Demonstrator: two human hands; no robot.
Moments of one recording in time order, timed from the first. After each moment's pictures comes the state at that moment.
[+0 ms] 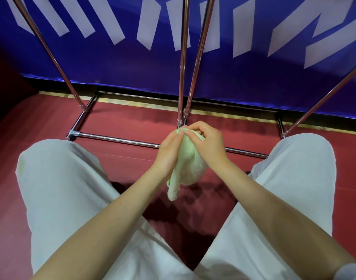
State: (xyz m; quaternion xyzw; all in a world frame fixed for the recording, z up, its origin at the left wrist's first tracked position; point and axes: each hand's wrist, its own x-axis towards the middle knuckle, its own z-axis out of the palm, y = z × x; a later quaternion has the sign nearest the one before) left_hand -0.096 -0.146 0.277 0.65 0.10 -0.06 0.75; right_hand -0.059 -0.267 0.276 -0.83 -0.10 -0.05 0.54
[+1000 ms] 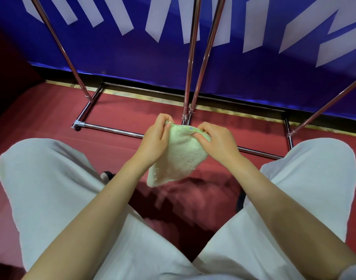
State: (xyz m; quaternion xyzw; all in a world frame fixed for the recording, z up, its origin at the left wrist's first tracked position) left_hand -0.093 -0.092 0.277 0.86 -0.01 0.08 0.50; right_hand -0.057 -0.285 0.277 -0.94 -0.20 -0.05 0.29
